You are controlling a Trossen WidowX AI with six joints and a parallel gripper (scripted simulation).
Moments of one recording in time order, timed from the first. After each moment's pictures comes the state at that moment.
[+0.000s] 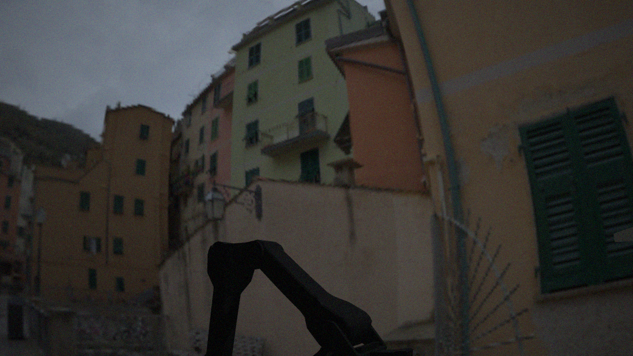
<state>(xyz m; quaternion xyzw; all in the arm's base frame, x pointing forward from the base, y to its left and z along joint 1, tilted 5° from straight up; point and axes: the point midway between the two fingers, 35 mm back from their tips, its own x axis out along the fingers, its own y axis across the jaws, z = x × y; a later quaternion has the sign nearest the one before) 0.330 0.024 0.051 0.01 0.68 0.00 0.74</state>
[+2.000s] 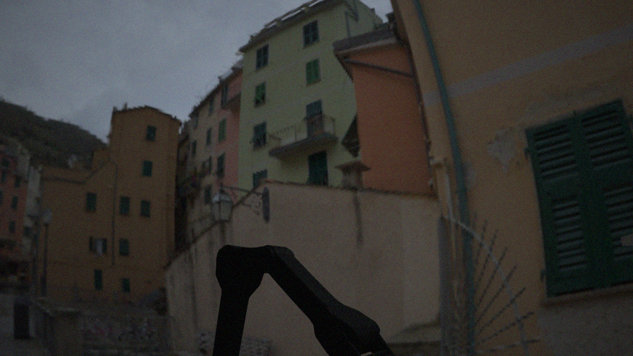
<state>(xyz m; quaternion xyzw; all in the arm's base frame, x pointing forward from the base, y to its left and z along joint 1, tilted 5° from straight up) 0.334 0.024 0.042 0.01 0.68 0.00 0.74</state>
